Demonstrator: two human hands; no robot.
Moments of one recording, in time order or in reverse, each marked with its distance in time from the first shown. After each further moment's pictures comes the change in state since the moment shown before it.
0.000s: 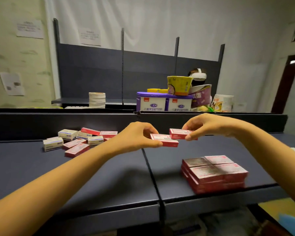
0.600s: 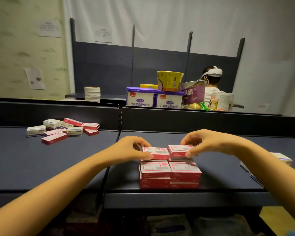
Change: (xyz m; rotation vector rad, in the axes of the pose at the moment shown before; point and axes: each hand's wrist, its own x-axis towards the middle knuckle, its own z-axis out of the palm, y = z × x) left_hand 0.020 0.047 0.101 -0.079 -0.018 -0.209; right_hand -0.033 0.124 -0.029 0.075 -0.184 -0.036
